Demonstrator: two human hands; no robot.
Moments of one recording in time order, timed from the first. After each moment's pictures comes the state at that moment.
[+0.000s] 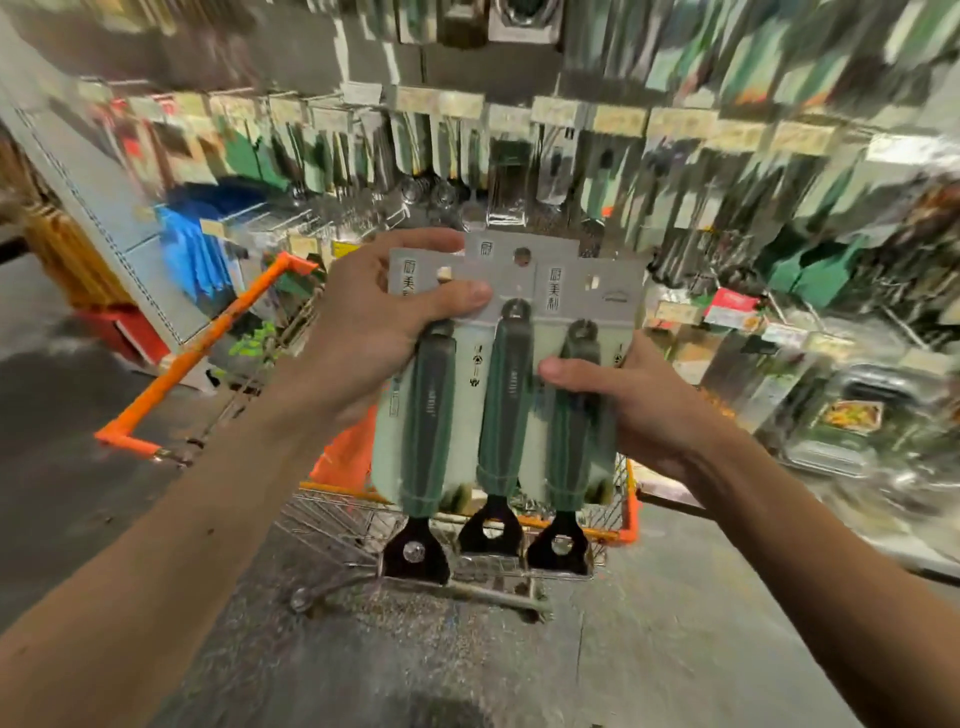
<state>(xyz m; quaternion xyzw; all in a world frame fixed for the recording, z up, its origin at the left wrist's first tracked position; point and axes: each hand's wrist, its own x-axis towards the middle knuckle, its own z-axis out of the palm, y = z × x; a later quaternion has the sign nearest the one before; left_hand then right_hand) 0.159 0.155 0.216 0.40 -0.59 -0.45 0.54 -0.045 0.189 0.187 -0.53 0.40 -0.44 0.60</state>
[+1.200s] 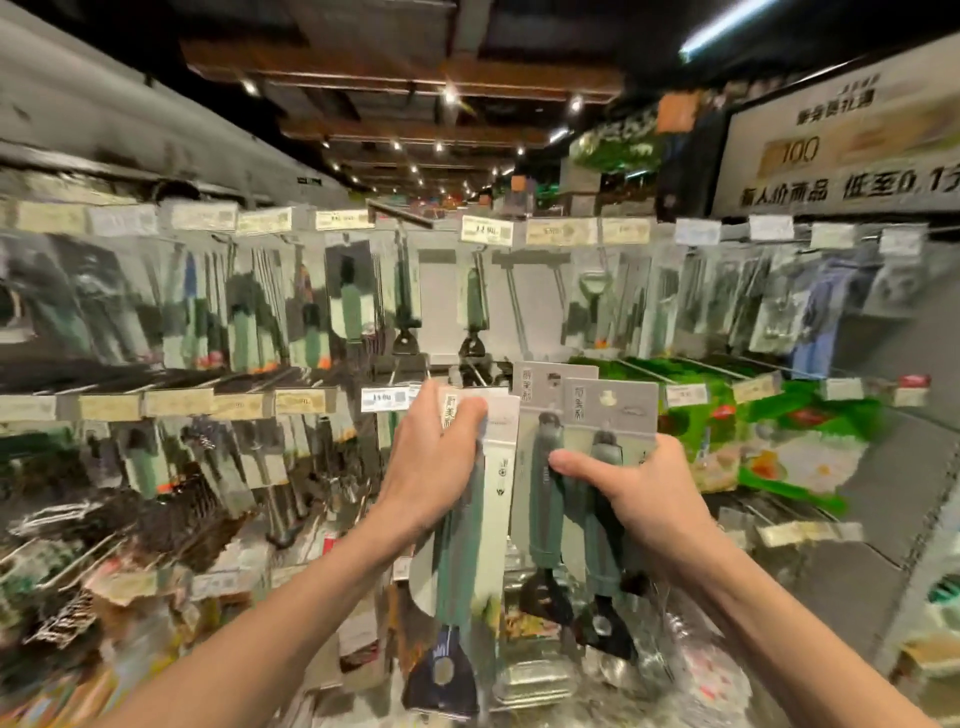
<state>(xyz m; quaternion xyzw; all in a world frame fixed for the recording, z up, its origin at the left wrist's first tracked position) -0.511 0.114 0.284 0.32 -0.75 -0.36 0.46 -0.657 0.228 0.278 -0.41 0.58 -0.66 0.24</state>
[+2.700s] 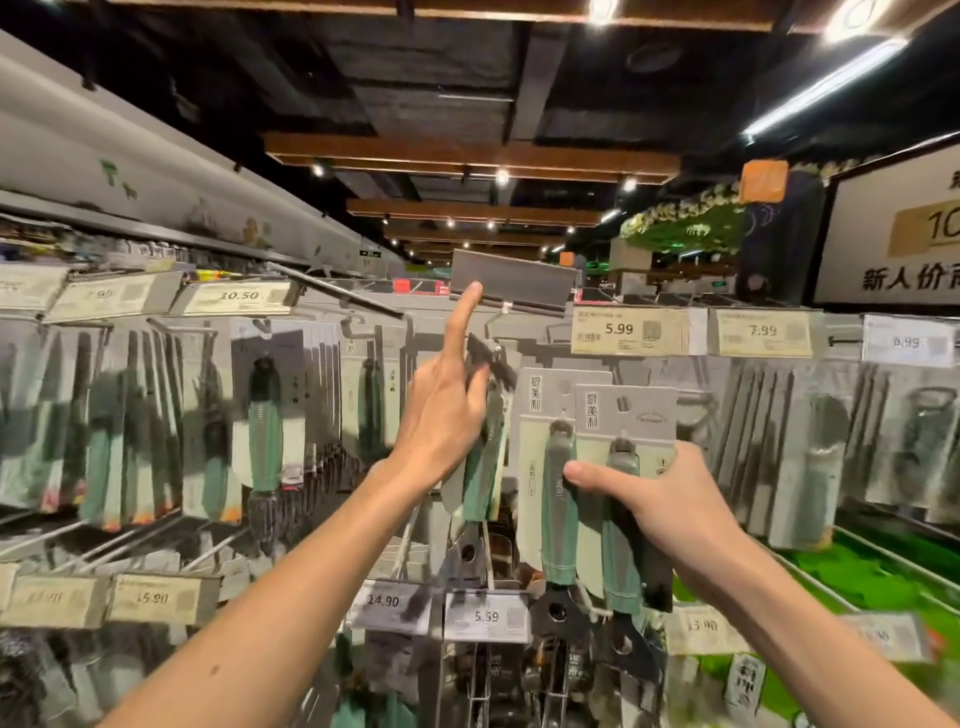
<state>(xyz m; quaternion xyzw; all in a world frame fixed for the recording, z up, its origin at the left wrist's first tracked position) -0.706 -0.222 0.358 0.20 -0.77 -0.06 0.60 -0.853 -0.060 0.337 -0.55 0.56 -0.60 0.16</state>
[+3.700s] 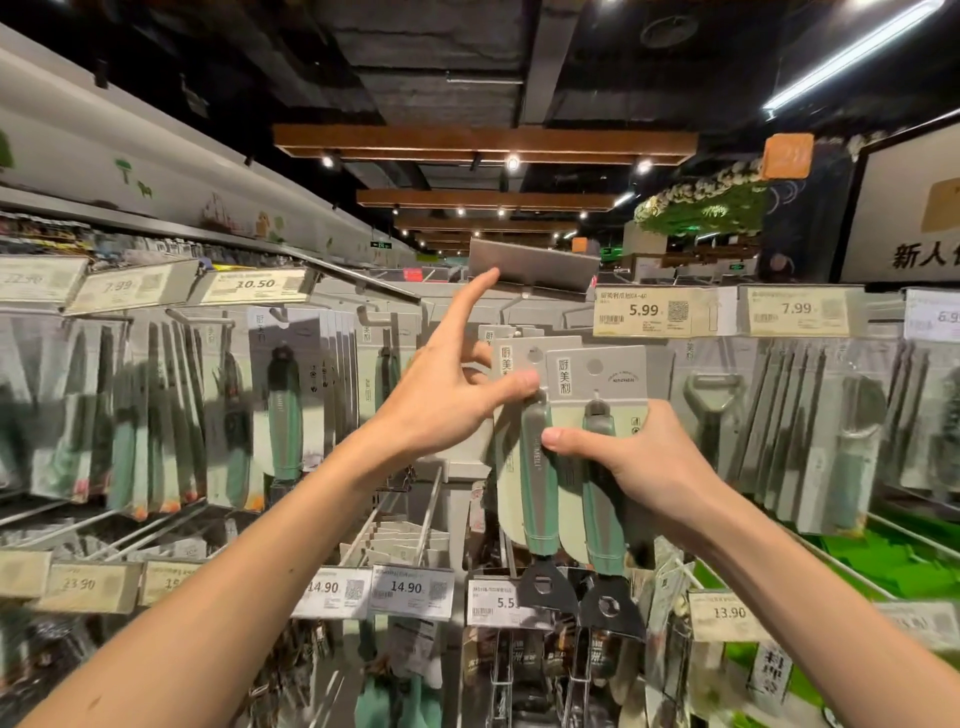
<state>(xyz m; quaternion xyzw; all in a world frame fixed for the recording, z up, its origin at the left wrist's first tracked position) -0.666 -0.188 0.382 0.17 -0.82 -0.25 0.48 -0.840 -0.090 0.347 -0.60 0.52 -0.58 0.20</state>
